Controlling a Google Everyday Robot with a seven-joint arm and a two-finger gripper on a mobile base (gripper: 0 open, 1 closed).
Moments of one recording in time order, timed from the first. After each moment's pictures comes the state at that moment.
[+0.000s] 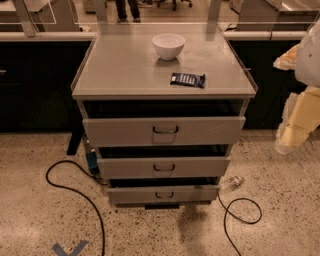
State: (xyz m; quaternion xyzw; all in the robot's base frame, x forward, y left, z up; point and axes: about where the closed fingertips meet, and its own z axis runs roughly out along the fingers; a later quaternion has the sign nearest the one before) arm 0.438 -0.217 0.976 -0.60 0.78 -0.03 0.16
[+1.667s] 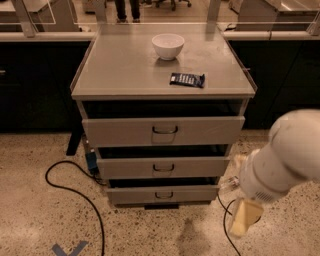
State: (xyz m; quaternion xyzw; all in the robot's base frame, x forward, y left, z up) arm 0.395 -0.190 0.746 -0.60 0.79 0.01 0.13
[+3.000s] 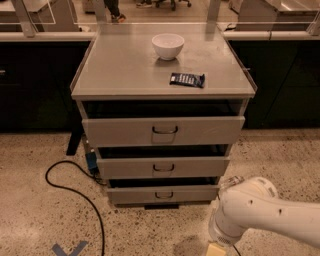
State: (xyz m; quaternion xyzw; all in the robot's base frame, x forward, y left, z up) arm 0.358 -0.162 0.518 -0.56 0.82 0.07 0.04
